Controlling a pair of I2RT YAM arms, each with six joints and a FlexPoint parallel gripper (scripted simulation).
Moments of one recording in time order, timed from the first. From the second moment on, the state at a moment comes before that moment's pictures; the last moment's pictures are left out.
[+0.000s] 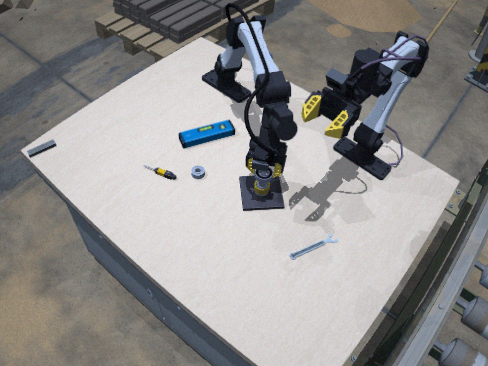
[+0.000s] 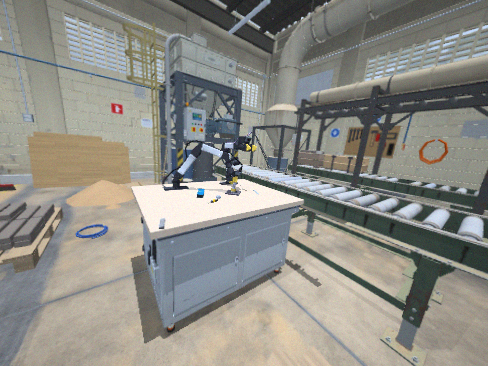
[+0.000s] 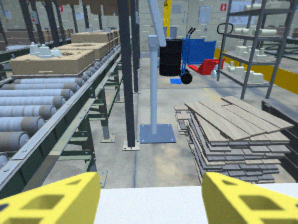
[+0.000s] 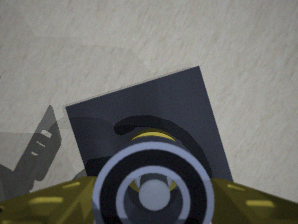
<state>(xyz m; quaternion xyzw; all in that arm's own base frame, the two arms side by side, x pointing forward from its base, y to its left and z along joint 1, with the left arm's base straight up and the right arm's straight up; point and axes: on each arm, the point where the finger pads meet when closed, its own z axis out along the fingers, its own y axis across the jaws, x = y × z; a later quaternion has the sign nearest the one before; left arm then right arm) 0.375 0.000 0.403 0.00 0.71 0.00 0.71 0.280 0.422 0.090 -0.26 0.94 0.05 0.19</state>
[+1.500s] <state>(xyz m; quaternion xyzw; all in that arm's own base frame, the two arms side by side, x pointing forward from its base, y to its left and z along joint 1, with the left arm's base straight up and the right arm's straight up) 0.375 0.000 0.403 0.00 0.71 0.00 0.71 0.281 0.423 0.054 -0.26 0.94 0.05 0.20</state>
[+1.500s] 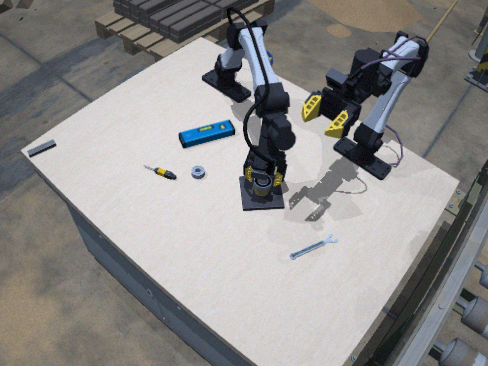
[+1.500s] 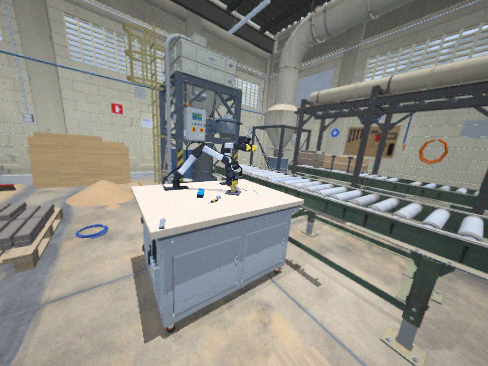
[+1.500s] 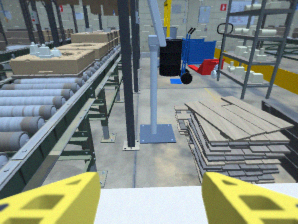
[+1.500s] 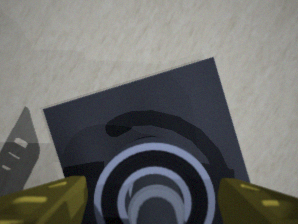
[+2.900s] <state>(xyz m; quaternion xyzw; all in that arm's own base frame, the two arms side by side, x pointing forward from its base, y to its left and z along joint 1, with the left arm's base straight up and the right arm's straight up) 0.375 0.000 0.403 0.00 0.71 0.00 0.71 0.285 0.431 0.123 -0.26 0.94 0.07 0.21</state>
